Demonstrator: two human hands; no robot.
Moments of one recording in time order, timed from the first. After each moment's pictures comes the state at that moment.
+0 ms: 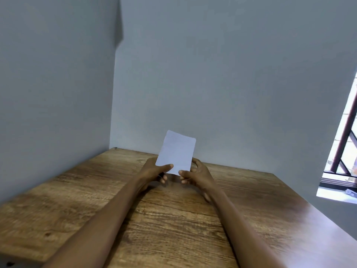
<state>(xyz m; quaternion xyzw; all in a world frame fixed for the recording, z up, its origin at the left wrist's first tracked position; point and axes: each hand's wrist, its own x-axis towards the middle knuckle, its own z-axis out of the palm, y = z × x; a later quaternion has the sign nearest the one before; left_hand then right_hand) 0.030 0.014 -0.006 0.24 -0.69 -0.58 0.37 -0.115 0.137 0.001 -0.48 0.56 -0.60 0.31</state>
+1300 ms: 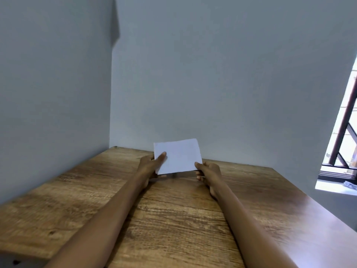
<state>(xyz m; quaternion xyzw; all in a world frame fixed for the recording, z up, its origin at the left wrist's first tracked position) 0.035 0.023 -0.002 0.30 -0.59 -0.62 0.42 -0.135 0.139 -0.001 -0.32 0.63 -0.66 0.26</state>
